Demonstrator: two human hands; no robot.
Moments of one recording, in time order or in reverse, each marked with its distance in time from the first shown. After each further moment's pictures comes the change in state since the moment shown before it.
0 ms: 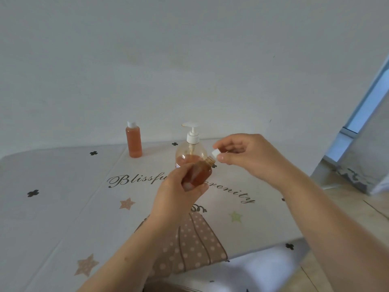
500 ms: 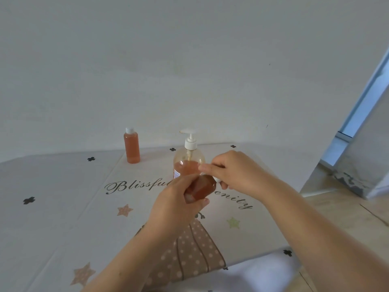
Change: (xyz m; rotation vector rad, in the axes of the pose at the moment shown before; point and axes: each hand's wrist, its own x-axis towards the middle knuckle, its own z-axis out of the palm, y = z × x) left_hand -0.005 0.003 -0.003 0.079 -0.069 0.118; right_hand 0.007 0.001 0.021 -0.459 -0.116 0.057
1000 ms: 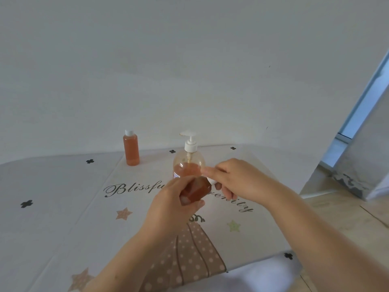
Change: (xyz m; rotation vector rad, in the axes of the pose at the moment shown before) left_hand 0.004 -0.009 -0.004 0.017 0.014 0.030; right_hand -0.003 0.002 0.000 0.055 -0.105 0.044
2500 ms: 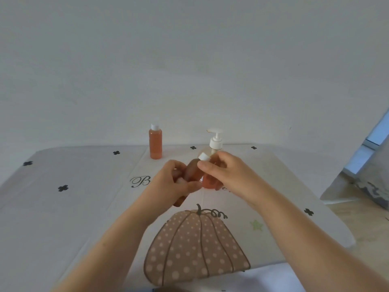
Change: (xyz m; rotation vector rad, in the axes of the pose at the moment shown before) left_hand 0.008 -0.019 -0.059 -0.341 -0.105 -0.328; right_hand 0.022 -0.034 0.045 0.496 0.052 -0.083
